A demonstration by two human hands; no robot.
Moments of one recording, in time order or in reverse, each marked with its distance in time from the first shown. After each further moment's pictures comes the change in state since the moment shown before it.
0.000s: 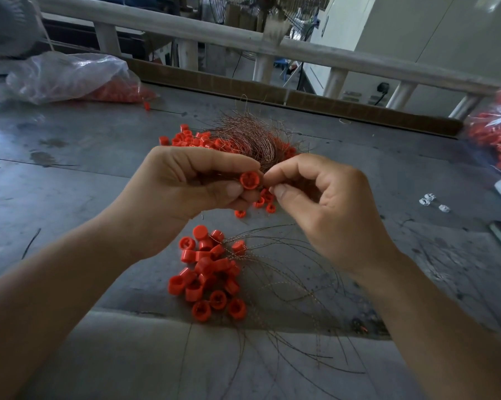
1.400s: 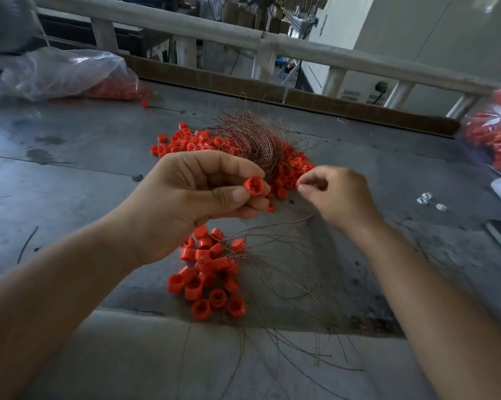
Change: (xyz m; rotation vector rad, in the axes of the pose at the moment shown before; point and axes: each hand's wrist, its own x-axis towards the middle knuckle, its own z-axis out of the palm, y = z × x) left_hand -0.001 -0.005 0.001 -0.172 -0.104 -0.119; right_hand 0.021 0.089 -0.015 -0.495 0.036 0.305
